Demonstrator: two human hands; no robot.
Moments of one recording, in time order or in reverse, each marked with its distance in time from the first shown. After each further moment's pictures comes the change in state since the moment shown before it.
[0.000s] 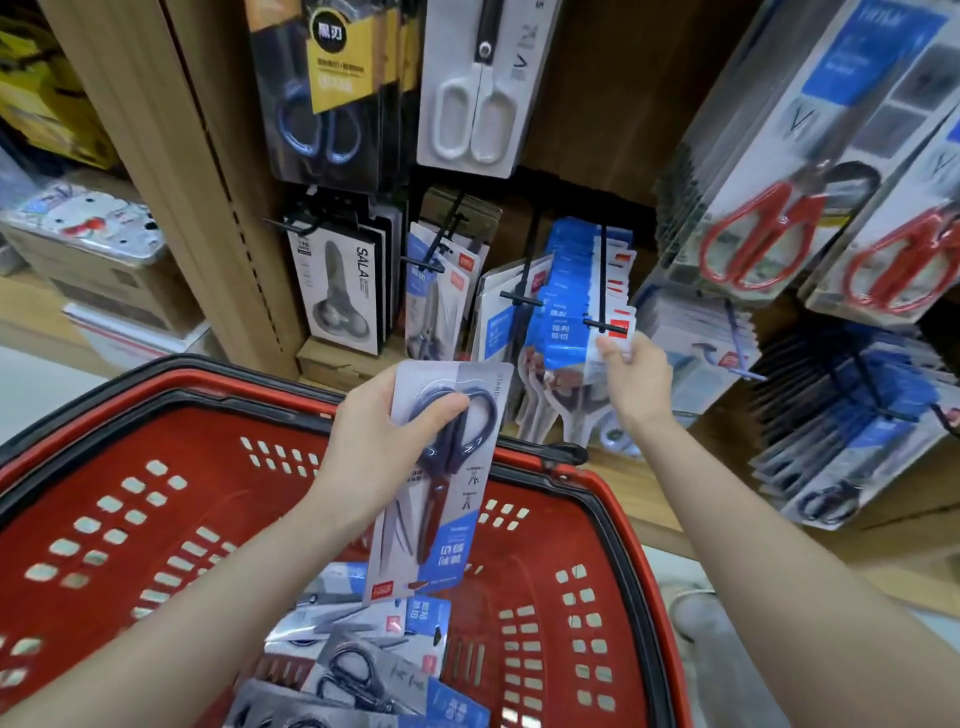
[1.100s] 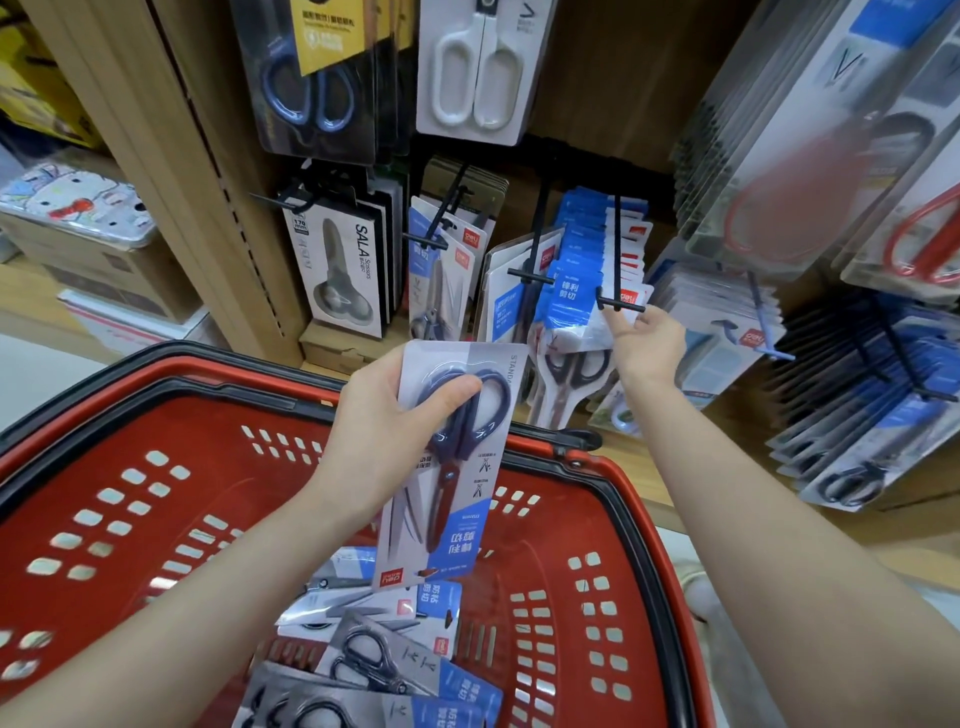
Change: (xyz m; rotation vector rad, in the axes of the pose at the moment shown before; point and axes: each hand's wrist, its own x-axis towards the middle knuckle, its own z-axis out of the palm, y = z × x) left_hand 0.003 0.001 0.001 -0.096 -0.052 -0.010; right_hand 0.026 0.009 0.022 0.168 0.148 0.108
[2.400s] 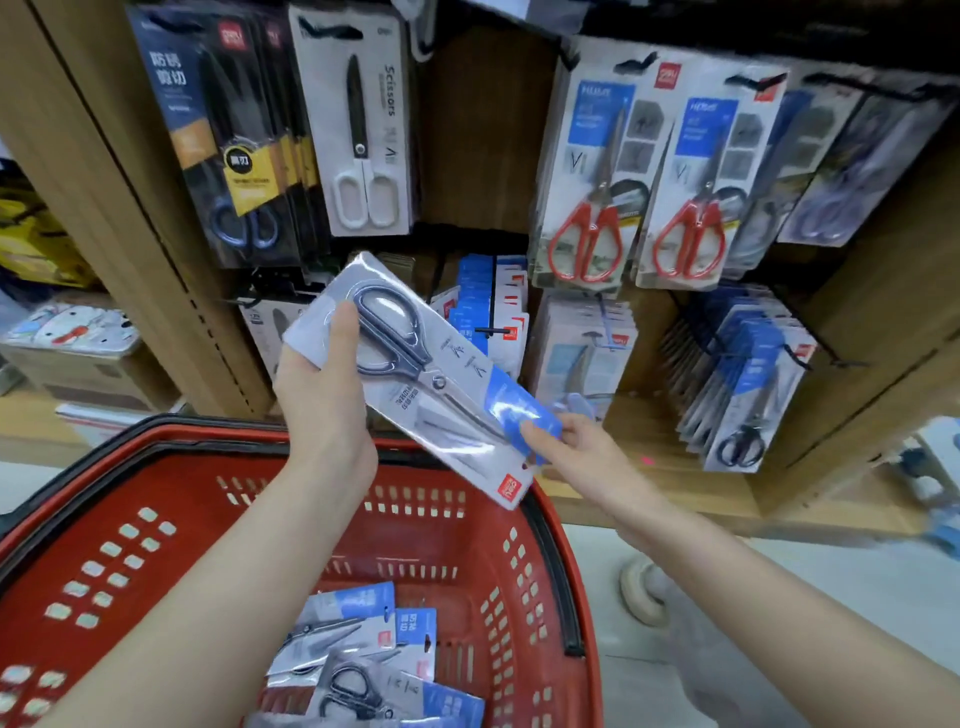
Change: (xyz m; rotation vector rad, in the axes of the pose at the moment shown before) left_hand -0.022 0.086 0.044 -0.538 0.413 -0.089; right_hand -0.145 -0.027 -0.135 0.104 -0.562 0.135
